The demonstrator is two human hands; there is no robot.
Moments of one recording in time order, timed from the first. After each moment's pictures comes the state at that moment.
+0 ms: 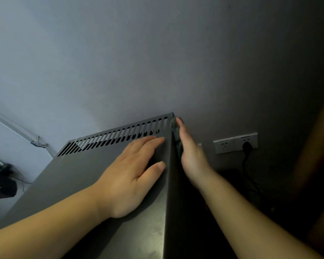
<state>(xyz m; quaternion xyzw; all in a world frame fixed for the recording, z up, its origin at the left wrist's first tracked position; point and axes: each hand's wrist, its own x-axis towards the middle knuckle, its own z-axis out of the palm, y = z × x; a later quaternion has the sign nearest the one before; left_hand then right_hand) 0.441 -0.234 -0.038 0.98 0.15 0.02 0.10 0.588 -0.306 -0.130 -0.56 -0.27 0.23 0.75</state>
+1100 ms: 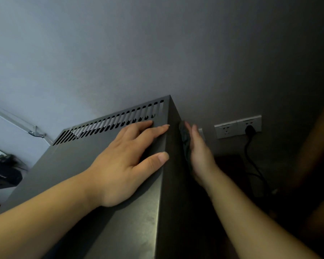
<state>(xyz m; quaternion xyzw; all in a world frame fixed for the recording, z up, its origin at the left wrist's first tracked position) 0.443 -0.239 -0.034 0.98 0.15 -0.03 0.10 0.591 -0.301 -0.190 -0.50 -0.09 0.38 0.77</state>
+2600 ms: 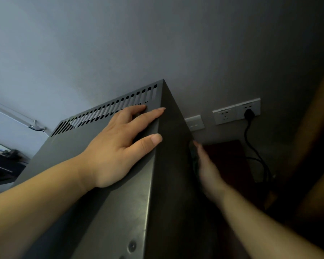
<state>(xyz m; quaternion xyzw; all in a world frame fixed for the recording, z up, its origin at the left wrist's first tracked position) 0.444 -0.244 -0.033 0.98 0.17 -0.03 0.11 0.566 -0.324 -0.293 -0.48 -0.04 0.43 0.77</state>
